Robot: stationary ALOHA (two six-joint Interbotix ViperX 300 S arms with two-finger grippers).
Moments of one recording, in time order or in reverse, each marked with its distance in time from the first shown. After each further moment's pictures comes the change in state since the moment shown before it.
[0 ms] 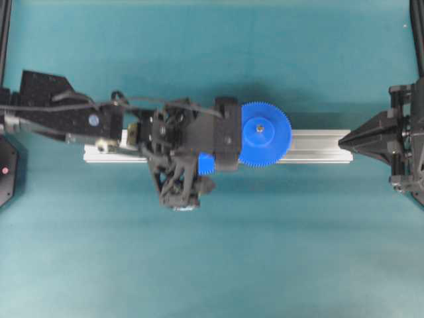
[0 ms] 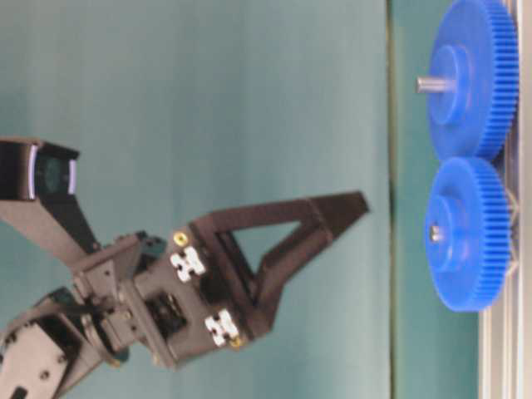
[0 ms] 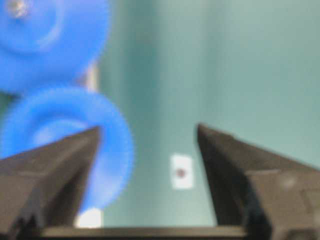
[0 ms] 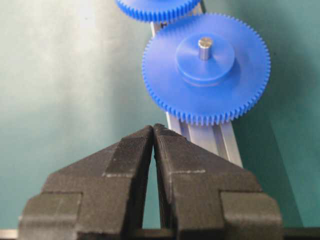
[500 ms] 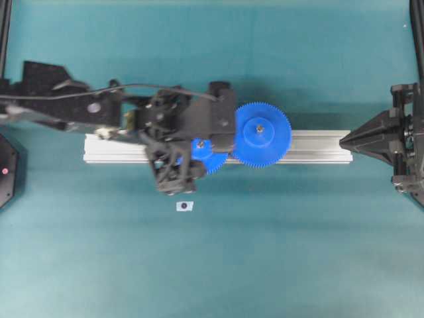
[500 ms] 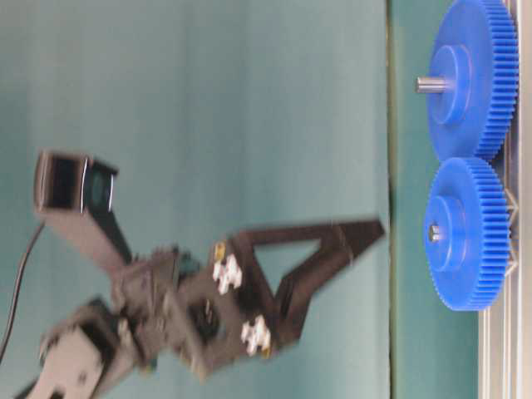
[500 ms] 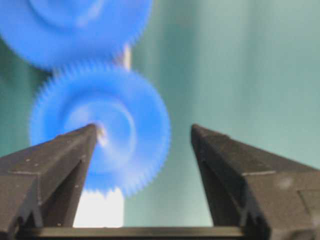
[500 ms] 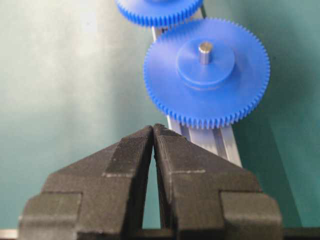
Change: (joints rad) left arm 0.020 -0.031 0.071 0.000 0.000 -0.006; right arm 0.000 -0.025 0.000 0.002 0.003 0.000
